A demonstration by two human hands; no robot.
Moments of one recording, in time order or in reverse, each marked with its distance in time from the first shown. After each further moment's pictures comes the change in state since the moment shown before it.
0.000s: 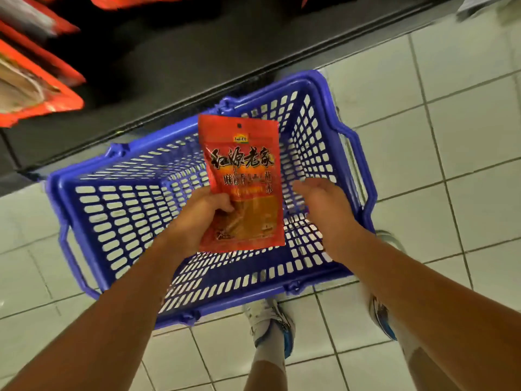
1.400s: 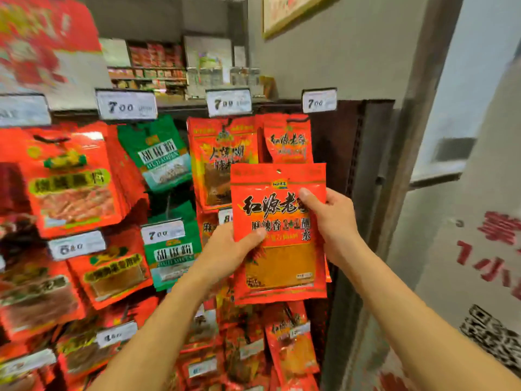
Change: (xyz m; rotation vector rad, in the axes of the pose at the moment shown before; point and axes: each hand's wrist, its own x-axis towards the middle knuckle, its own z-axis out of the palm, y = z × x) left_hand -0.843 0.520 0.232 0.227 -0.108 1.413; right_hand -0.792 -0.554 -0.348 0.392 -0.128 -1.419
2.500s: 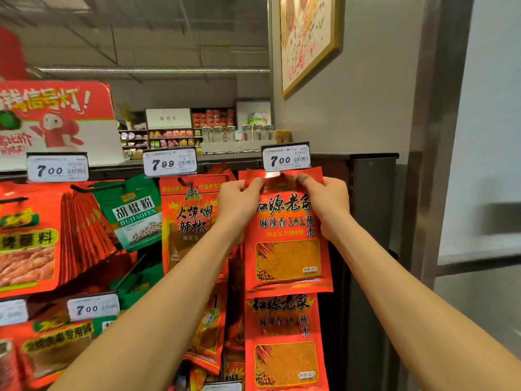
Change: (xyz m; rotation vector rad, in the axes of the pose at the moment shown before) left_hand 0.232 0.086 0.084 0.057 0.561 0.132; right_hand 0.240 -0.037 -0.053 -0.104 -0.022 -0.082
